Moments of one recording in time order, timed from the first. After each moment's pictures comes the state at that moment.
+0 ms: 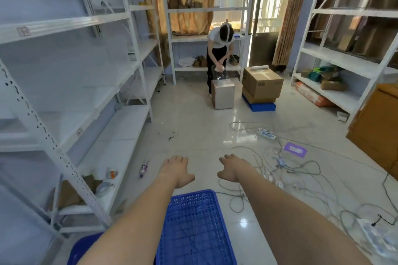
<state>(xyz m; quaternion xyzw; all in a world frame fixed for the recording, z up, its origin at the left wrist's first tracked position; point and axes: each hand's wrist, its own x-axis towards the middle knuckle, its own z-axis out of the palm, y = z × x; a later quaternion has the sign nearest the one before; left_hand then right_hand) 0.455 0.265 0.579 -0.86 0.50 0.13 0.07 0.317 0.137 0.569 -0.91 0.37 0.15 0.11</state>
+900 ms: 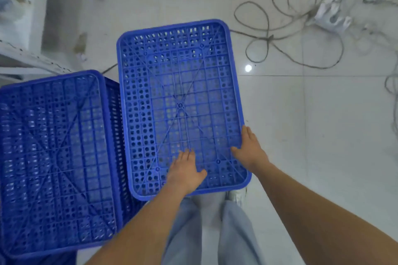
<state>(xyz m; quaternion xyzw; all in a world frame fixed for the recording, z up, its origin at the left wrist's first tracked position) 0.367 0.292 0.003 -0.79 0.31 0.52 0.09 0.252 0.140 -0.016 -0.72 0.47 0.31 0.40</state>
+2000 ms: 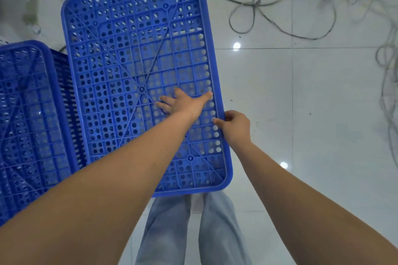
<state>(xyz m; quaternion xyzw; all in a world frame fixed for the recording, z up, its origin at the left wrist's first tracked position) 0.366 0.155 -0.037 -0.86 0.01 0.50 -0.08 0.237 0.130 -0.074 -0.60 0.62 0.06 0.51</state>
